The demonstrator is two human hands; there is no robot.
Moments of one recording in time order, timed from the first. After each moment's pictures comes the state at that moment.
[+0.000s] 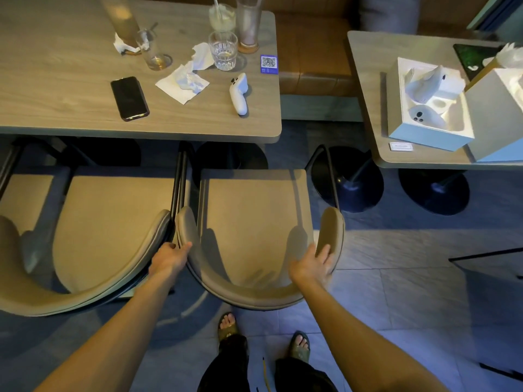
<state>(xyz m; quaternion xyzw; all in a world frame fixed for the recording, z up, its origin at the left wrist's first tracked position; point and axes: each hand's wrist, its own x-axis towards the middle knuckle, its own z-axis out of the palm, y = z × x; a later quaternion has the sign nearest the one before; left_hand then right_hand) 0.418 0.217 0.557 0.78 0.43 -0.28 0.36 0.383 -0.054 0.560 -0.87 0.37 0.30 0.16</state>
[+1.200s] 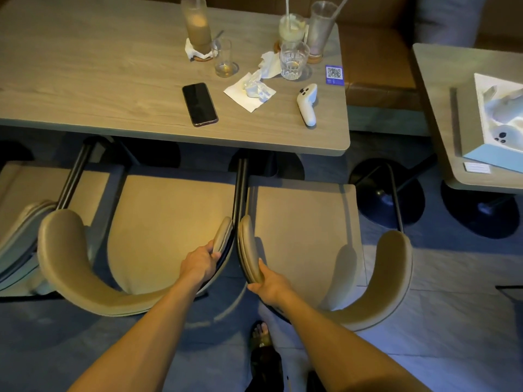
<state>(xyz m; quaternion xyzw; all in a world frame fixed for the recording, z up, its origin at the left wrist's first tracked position) 0.436 0.332 0.523 0.90 0.21 -0.30 0.24 0.405 0.143 0.518 -0.81 0.10 0.49 0.30</state>
